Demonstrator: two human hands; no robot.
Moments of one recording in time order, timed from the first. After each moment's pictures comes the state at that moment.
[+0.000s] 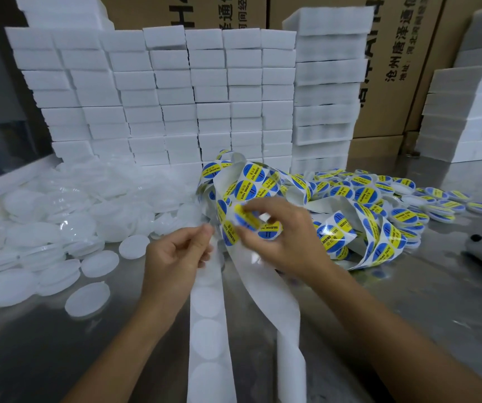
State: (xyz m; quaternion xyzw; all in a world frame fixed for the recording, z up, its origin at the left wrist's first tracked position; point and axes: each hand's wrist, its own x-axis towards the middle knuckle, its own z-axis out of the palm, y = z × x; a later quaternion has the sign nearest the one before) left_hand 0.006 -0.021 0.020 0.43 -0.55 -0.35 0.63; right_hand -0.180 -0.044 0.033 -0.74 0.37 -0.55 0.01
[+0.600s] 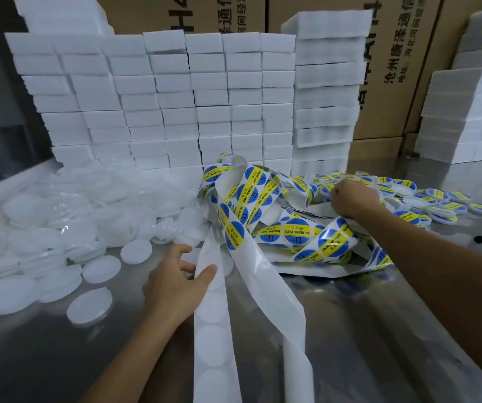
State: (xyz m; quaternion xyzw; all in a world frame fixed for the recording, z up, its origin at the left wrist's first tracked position) left_hand 0.017 -0.032 0.003 0.66 -0.58 -0.22 0.42; right_hand -0.319 -0.153 0.053 -0.56 0.80 -0.20 -0.02
